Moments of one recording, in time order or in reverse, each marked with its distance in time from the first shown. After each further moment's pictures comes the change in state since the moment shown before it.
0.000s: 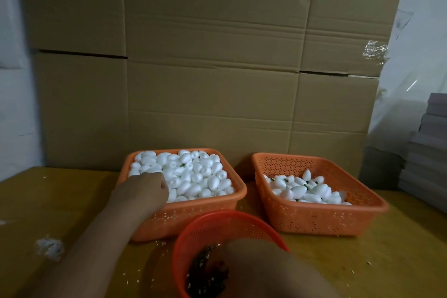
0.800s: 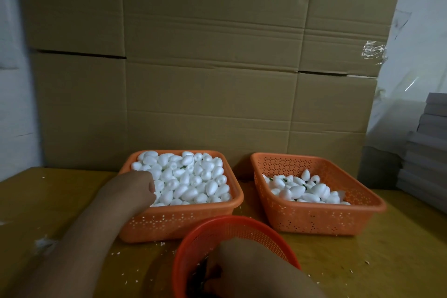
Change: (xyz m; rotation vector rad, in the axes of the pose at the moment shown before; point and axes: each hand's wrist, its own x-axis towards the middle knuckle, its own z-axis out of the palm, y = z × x) left_hand -0.008 -0.010 -0.020 0.102 -0.022 0.012; right_hand -0.005 -0.006 0.011 -0.052 0.139 -0.073
